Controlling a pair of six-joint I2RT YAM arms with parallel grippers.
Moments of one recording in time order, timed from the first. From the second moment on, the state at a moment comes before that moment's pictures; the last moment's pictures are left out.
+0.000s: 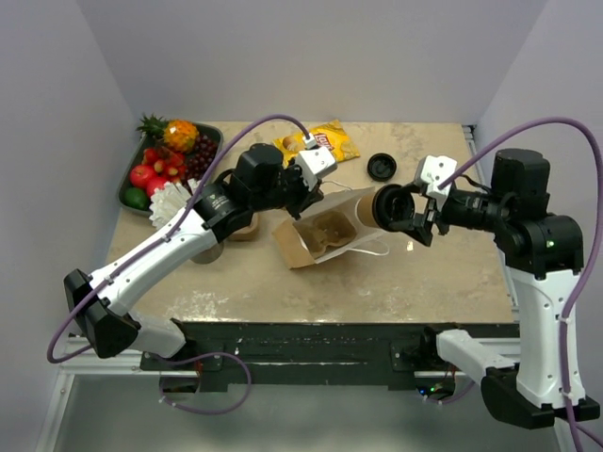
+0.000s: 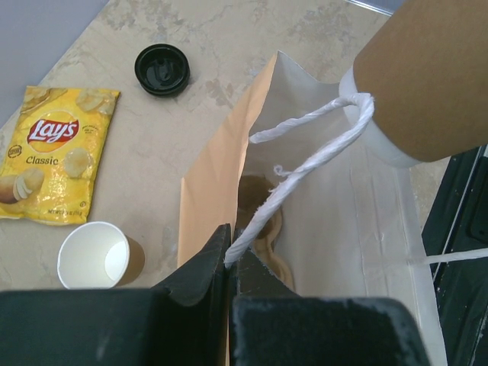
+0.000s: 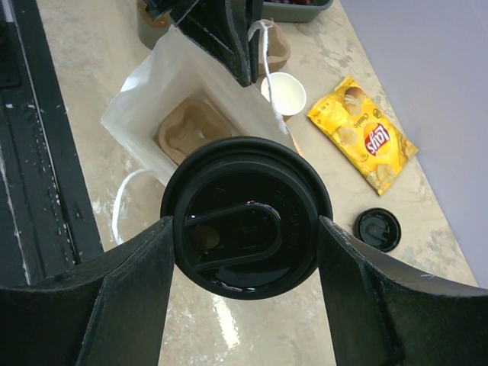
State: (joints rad) left arm -0.81 1.39 1.44 -0.44 0.20 0.16; right arm 0.13 1.02 1.67 -1.21 -0.82 -0.77
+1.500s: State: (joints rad) left arm -0.85 1.25 1.15 -0.14 0.42 0.13; right arm 0.80 0.94 1.03 -0.77 -0.39 -0.92
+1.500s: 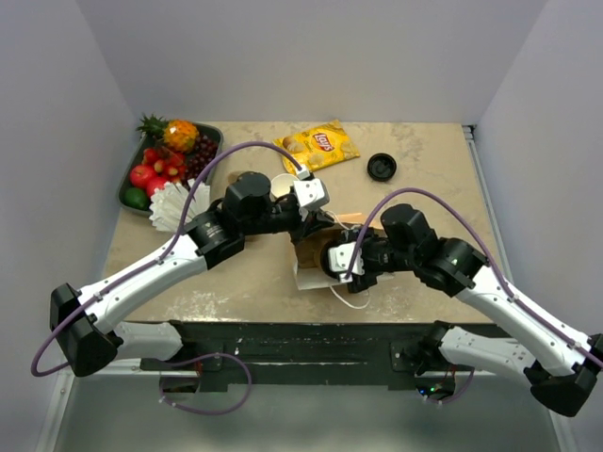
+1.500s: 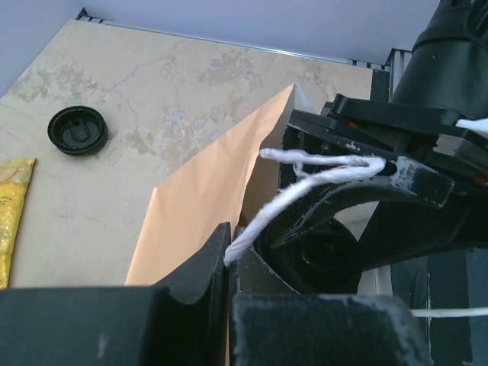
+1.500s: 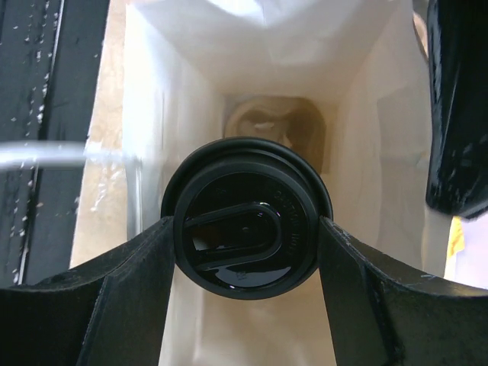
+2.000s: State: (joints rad) left arm -0.85 1.25 1.15 -0.11 0.38 0.08; right arm 0.88 0.97 0.96 -0.60 -0.29 -0.91
